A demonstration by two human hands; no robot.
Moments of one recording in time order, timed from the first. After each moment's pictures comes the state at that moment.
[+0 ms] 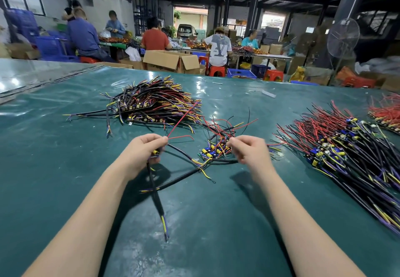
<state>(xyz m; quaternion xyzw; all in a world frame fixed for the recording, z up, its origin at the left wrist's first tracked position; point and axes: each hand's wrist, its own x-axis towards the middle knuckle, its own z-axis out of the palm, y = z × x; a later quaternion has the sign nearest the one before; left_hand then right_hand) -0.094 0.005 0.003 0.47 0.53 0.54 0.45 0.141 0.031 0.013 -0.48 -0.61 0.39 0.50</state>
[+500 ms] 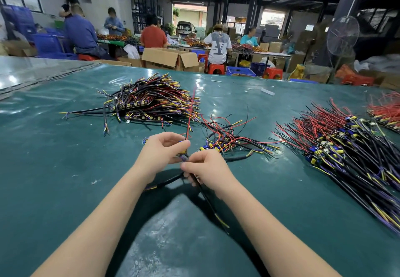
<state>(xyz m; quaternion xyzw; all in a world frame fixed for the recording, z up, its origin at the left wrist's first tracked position) -0.054 0.003 0.001 0.50 0.52 0.56 0.41 0.079 -0.005 0.004 -0.42 -0.68 0.49 0.35</state>
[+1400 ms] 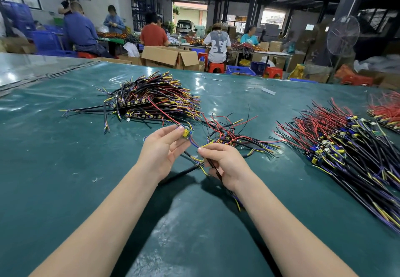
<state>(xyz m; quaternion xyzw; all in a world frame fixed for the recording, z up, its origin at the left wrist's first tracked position) -0.040 -0.003 0.017 0.28 0.36 0.69 0.56 0.096 0.007 0.011 -0.44 -0.49 0.62 0.42</state>
